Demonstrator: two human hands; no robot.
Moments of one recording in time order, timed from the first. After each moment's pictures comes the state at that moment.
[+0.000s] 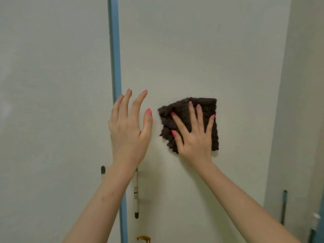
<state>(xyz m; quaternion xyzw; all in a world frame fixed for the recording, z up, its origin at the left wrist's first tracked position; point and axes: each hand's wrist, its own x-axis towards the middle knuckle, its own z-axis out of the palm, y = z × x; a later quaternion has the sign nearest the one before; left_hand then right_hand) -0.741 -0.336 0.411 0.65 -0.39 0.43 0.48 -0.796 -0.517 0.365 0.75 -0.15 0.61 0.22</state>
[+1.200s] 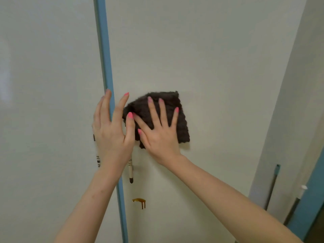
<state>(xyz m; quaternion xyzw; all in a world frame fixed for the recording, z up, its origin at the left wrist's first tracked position) -0.731 -0.329 0.332 0.69 -0.34 0.45 0.46 -0.764 -0.459 0.303 0.82 -0.07 0.54 0.21</state>
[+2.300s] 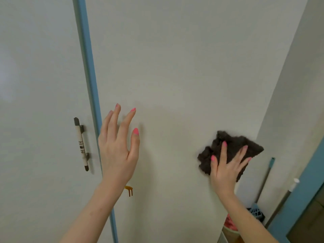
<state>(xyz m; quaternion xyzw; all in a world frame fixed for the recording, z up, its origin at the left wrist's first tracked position) -0.770 -0.354 0.274 0.72 -0.36 0.38 0.46 -0.897 -0.610 0.154 0.78 -0.34 0.53 0.03</state>
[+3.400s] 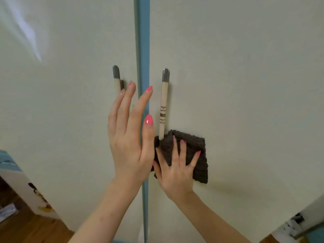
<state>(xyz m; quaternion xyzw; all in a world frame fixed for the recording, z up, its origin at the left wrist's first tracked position) -0.721 -0.313 0.213 0.70 -0.33 0.42 0.48 -0.730 -0.430 0.074 0.81 -0.09 0.55 0.17</state>
